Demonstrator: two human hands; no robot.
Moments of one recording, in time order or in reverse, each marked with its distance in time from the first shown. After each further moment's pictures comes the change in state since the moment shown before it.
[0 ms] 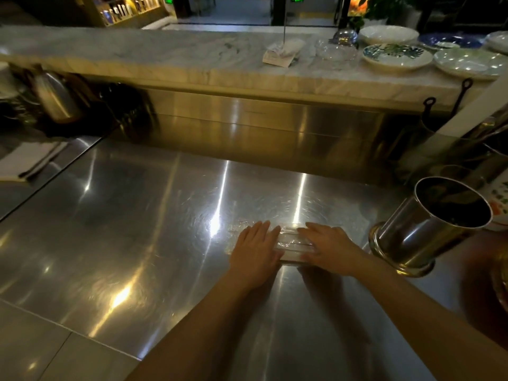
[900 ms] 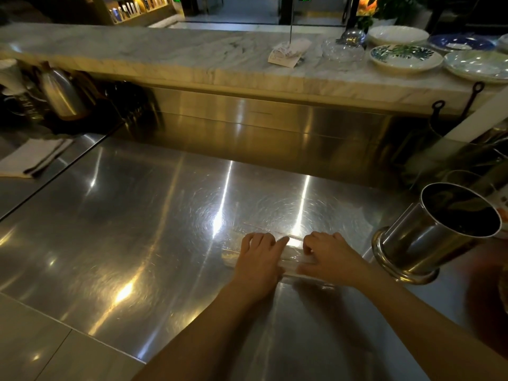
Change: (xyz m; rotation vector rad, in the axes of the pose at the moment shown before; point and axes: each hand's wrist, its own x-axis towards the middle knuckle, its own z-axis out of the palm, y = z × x) left_hand -0.012 0.015 -0.008 0.044 0.080 0.061; right_hand -0.001 -0.004 0.005 0.042 0.090 -0.067
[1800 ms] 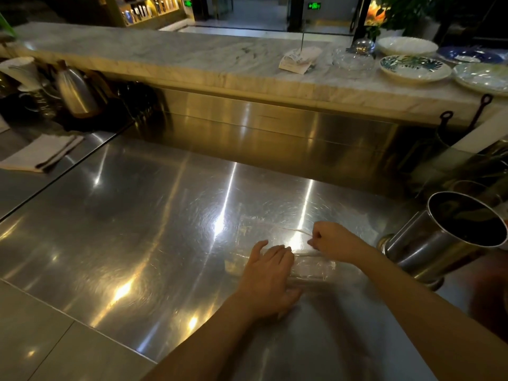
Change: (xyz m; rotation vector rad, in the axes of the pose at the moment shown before) left_hand -0.017 0.008 0.000 0.021 0.085 0.107; right_hand 0.023 -0.015 -0.037 0.216 -0.101 0.252
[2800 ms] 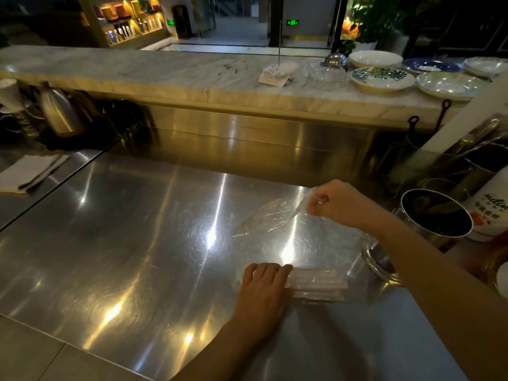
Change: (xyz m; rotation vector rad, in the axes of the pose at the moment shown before) left_hand -0.019 0.020 0.008 -0.028 0.102 -0.031; right_hand -0.032 -0.027 -0.088 0.121 0.206 -0.175
